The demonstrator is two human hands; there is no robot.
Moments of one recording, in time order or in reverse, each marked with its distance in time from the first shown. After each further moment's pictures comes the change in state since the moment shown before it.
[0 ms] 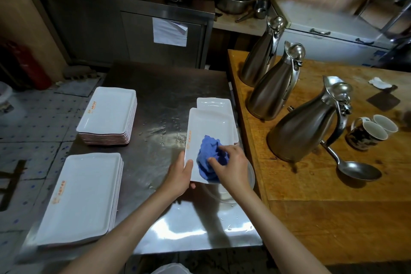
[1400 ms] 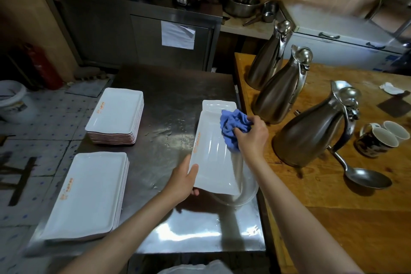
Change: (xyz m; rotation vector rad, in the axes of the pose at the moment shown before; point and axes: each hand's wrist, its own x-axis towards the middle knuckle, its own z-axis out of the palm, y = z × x) left_hand -0.015 0.005 -0.003 -0.058 -0.060 0.028; right_hand 0.082 0.002 -0.021 0.041 0.272 0.036
